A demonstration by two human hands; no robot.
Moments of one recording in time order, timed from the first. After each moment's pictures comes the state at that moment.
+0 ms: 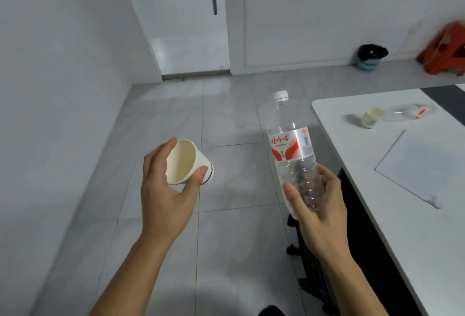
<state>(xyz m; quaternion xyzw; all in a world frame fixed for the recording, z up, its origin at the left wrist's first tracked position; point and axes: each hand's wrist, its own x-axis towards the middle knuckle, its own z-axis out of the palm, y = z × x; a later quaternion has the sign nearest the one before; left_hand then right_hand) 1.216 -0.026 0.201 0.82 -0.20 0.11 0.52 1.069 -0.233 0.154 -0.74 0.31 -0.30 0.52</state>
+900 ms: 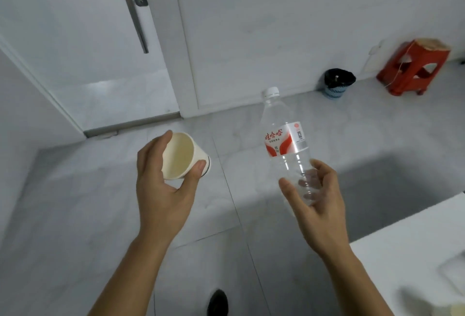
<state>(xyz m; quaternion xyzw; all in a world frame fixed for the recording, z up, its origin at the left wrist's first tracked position) 1.844 -0.535 0.200 0.77 -0.30 0.08 0.56 1.658 -0.703 0.164 -0.72 0.38 -0.34 0.47</state>
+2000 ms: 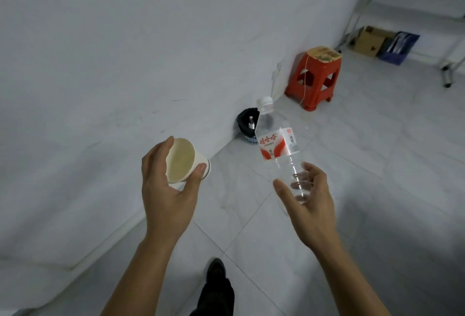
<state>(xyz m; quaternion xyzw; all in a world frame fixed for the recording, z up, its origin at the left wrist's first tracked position) 2.236 -1.517 0.168 0.66 -0.48 -0.09 0.57 2.004 -1.569 0.132 -0.59 0.58 -0.42 0.37</state>
